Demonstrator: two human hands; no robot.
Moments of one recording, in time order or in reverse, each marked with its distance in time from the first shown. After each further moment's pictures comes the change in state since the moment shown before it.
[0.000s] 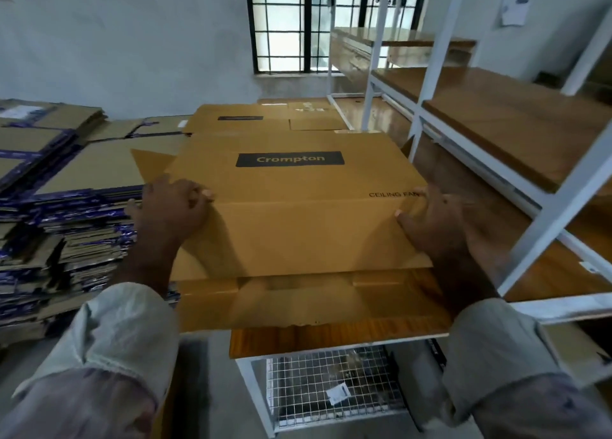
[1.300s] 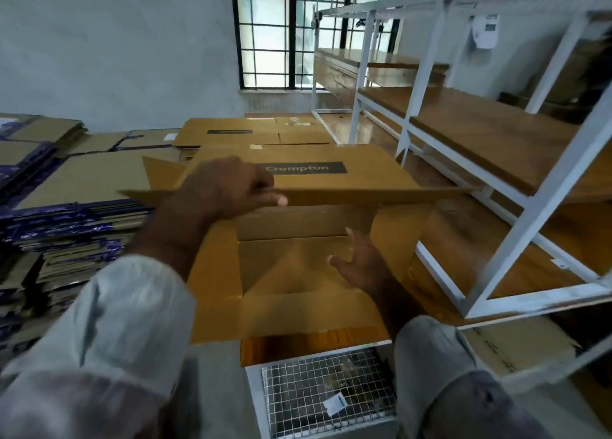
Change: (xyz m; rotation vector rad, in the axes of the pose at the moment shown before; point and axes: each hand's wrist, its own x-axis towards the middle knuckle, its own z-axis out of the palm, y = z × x) left_hand -0.007 0.075 -0.095 0.095 -0.306 0.625; right_hand -0.066 -0.045 0.094 0.106 -0.391 -0.050
